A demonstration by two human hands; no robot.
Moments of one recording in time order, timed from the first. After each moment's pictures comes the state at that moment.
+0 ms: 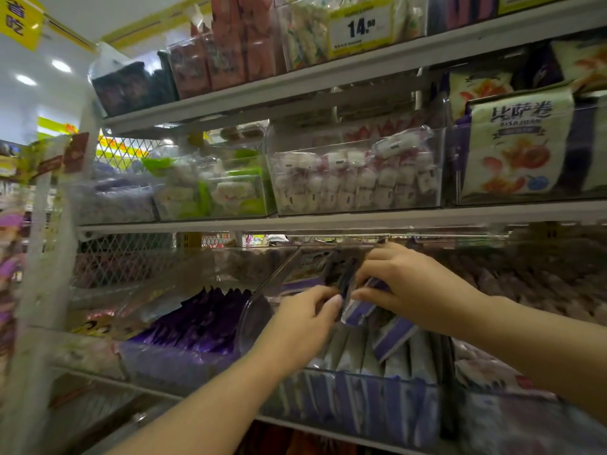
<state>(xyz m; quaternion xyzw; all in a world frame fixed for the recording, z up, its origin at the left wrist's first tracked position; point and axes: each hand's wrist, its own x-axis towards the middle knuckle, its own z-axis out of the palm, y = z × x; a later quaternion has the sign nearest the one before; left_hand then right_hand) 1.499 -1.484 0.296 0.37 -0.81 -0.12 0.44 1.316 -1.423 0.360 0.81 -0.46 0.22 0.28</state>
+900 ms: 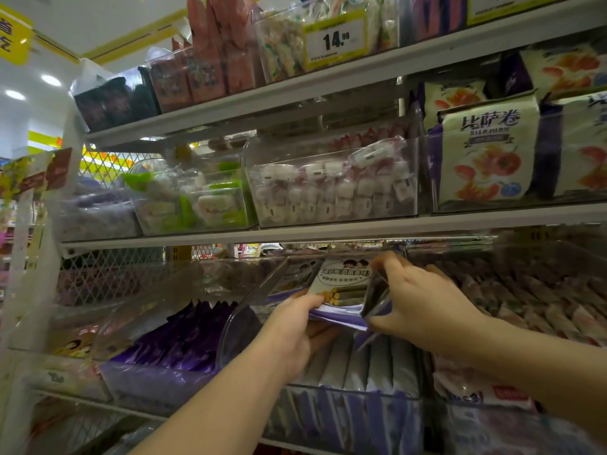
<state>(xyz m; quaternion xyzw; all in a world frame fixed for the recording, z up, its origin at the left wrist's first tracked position) 1.463 -1.483 0.315 0.27 -0.46 -0.65 0.54 1.290 -1.428 0.342 0.71 -0.59 0.27 0.29</state>
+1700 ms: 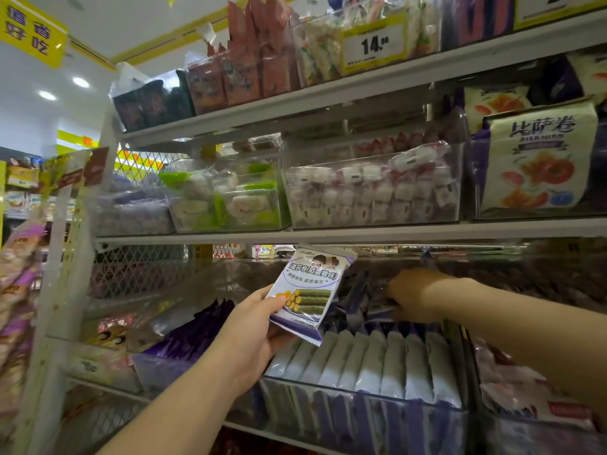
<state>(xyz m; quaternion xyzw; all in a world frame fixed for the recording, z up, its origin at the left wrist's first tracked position) 1.552 -1.477 0.312 0.26 -0.50 -0.56 0.61 1.312 -1.486 0.375 0.71 -0.65 -0.09 0.25</state>
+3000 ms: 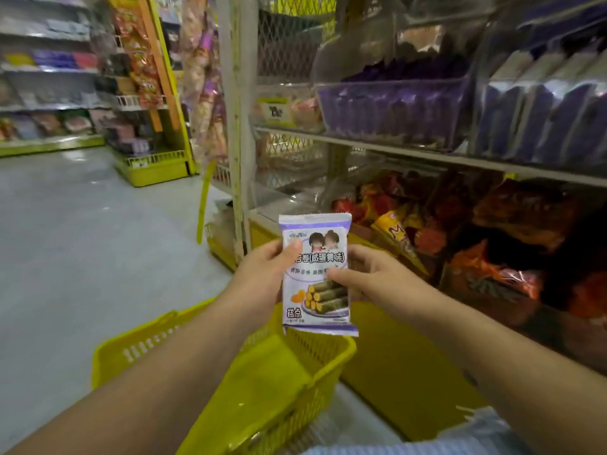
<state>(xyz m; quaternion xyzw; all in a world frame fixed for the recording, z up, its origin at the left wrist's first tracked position) 1.730 -1.347 0.053 0.51 -0.38 -0.49 0.60 1.564 -1.399 0.057 0.68 -0.33 0.29 -0.59</state>
